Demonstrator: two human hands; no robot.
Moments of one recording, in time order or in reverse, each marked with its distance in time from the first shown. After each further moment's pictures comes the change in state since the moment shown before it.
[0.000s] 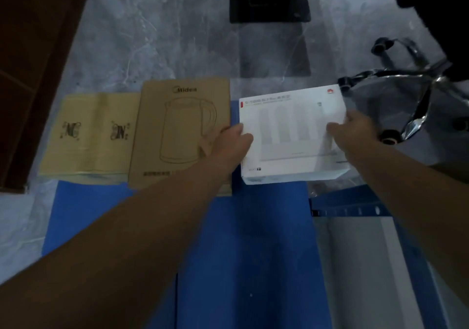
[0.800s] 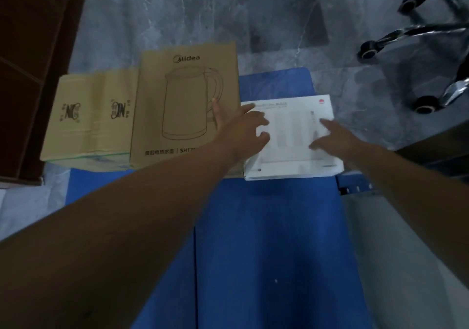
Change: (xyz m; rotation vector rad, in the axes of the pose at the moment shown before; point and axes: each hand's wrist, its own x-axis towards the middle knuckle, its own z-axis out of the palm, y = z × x) left_hand 0.010 -0.066 -0.006 0.847 -0.024 0.404; right_hand -0.016 0.072 0.090 -0.098 -0.457 -0.035
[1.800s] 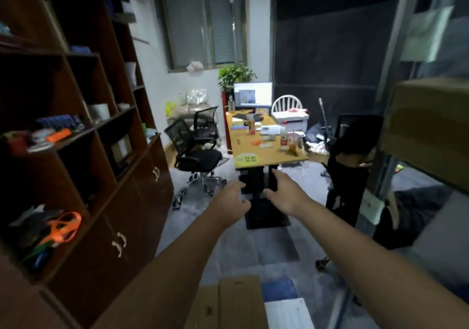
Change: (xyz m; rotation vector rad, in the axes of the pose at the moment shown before) left_hand -0.319 0.255 -0.688 -0.078 0.416 0.146; right_hand -0.660 -0.509 -0.261 -0.189 0.453 -0.693
